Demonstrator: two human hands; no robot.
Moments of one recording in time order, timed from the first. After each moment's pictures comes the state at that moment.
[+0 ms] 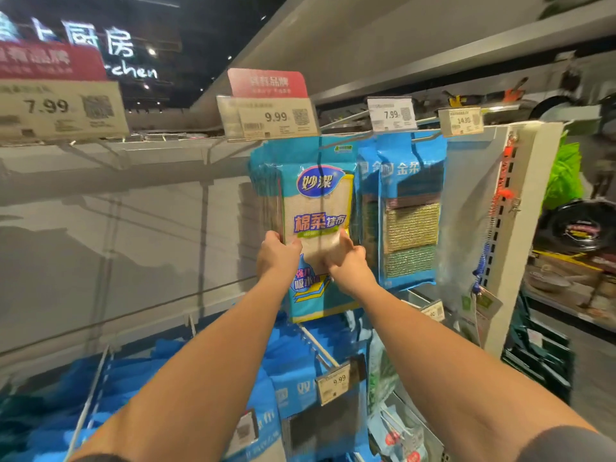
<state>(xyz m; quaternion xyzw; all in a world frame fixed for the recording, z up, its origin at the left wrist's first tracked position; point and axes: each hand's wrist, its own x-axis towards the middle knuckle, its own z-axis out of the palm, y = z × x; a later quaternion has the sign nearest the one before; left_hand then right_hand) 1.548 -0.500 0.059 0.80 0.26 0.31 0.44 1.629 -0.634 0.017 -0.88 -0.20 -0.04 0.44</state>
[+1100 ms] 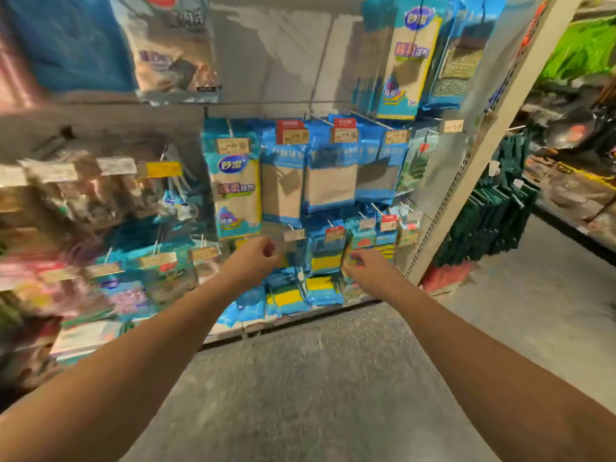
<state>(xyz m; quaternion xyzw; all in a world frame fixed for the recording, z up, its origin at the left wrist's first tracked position) 0.813 -0.623 -0.130 0.90 0.28 0.08 0.33 0.959 -0.831 -0.140 -0.91 -0.29 0.17 0.23</state>
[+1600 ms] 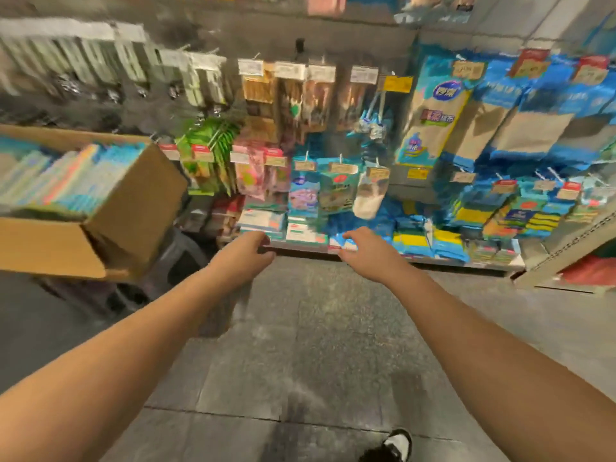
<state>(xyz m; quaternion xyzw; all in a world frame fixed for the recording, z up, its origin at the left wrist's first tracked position) 0.279 -0.509 -0.205 0.86 0.44 0.03 0.27 0.499 -0.649 -0.184 -0.83 -0.50 0.22 0.11</state>
